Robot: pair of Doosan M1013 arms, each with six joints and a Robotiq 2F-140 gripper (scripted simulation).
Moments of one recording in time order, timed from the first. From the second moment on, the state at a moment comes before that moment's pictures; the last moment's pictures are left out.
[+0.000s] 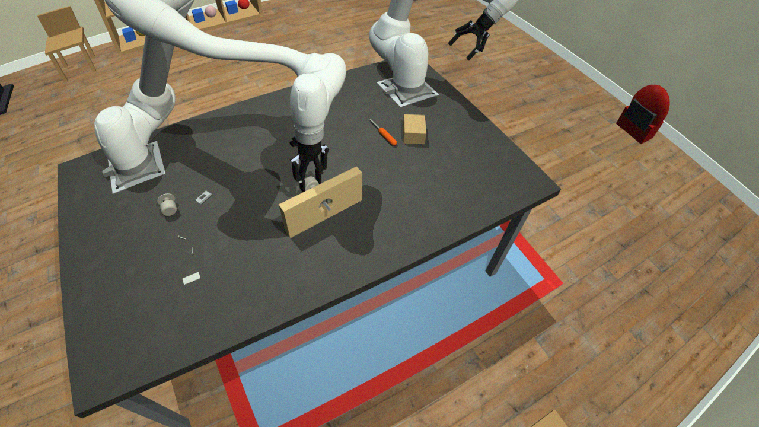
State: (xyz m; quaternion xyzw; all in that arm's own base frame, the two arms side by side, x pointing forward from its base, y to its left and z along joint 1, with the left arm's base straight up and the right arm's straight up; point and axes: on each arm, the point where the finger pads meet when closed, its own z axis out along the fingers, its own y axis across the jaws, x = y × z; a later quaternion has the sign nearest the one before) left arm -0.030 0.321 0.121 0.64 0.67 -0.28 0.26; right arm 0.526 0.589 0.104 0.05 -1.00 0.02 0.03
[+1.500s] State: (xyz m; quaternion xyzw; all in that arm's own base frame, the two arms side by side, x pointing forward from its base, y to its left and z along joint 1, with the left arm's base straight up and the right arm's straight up) left arm -0.030 0.321 0.121 0.64 0.67 -0.28 0.26; right arm 0.532 0.590 0.104 0.05 -1.00 0.02 0.03
